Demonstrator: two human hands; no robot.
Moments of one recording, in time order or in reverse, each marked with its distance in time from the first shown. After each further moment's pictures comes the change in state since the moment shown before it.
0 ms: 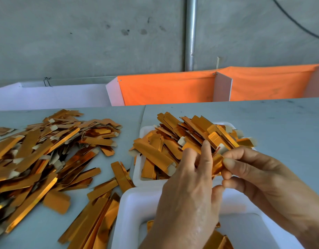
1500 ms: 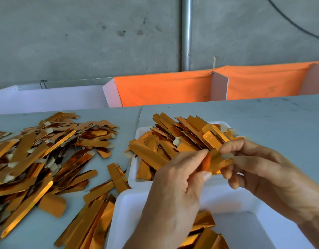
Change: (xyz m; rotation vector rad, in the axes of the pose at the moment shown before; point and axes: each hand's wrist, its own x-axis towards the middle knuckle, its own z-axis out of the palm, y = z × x) left_hand 0.001 -0.007 -0.011 -0.407 0.044 -0.020; right_hand 0.002 -0.013 -0.015 -0.047 -0.125 -0.042
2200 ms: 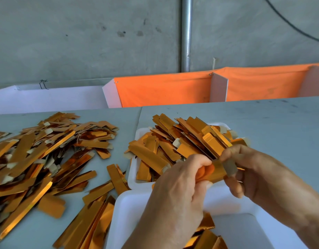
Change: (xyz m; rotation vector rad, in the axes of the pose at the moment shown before) left_hand -0.004 0.001 0.001 0.143 -0.050 -0.002; right_hand 0.001 0.004 0.003 -0.008 0.072 0.096
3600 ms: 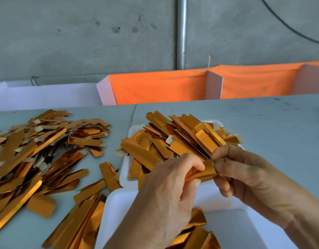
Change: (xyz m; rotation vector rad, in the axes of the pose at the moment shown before) left_hand -0.001 0.004 -0.009 0.018 -0.040 0.039; right_hand 0.001 0.002 0.003 0.037 0.036 0.092
